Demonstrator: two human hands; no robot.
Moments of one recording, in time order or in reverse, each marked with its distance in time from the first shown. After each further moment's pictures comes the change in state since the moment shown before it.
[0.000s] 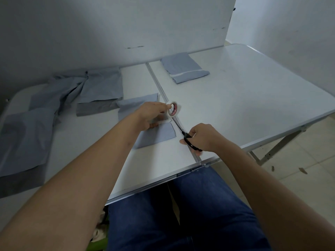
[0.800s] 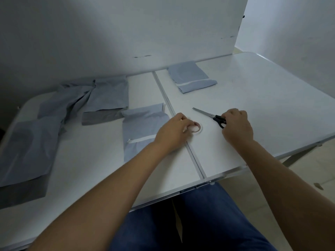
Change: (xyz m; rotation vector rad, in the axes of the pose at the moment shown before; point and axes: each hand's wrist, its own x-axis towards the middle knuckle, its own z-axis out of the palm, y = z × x) left_hand -0.003 -0.018 0.049 0.879 0.130 0.767; right_hand 0.059 0.058 -0.050 -0.328 0.610 -0.025
